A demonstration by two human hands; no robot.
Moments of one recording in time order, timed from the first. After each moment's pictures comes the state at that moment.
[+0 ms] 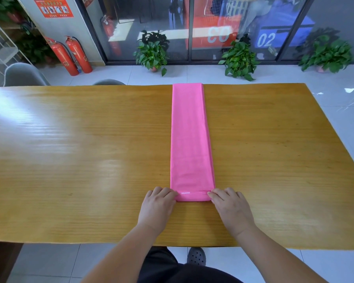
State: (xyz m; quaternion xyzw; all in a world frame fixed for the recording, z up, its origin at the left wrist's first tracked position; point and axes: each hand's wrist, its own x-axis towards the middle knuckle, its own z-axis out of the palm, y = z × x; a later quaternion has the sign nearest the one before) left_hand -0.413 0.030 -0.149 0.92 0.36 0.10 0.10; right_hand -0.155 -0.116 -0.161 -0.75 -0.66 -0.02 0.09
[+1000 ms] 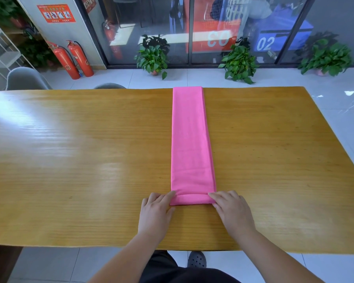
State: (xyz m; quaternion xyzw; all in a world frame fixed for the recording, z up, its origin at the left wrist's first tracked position) left_hand -0.416 0.016 -0.137 0.87 0.45 0.08 0.17; right_hand -0.155 -0.116 -0.151 -0.78 -0.61 0.05 0.13
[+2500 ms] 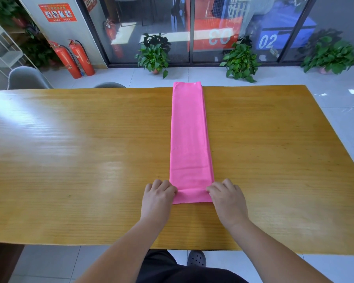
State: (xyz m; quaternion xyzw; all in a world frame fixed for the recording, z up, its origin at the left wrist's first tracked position) left_hand -0.389 0.040 -0.135 0.91 0.39 0.10 0.05; right_hand -0.154 -0.088 -0.142 -0.78 -0.62 -0.03 0.11
